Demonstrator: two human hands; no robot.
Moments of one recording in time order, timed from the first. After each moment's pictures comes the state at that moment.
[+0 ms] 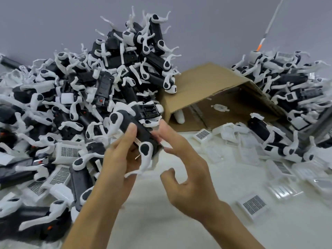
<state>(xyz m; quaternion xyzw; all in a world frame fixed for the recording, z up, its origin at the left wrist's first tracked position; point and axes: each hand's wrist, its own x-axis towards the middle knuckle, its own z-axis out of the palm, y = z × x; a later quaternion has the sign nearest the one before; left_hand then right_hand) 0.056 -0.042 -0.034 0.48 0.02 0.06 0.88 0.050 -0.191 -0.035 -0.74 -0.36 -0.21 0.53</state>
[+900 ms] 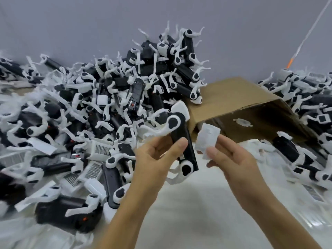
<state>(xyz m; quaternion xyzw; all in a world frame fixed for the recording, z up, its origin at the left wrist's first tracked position) 0.050 -0.046 -0.037 0.55 -0.05 0.15 0.82 0.075 -0.227 -0.021 -0.73 -0.19 0.00 0.66</state>
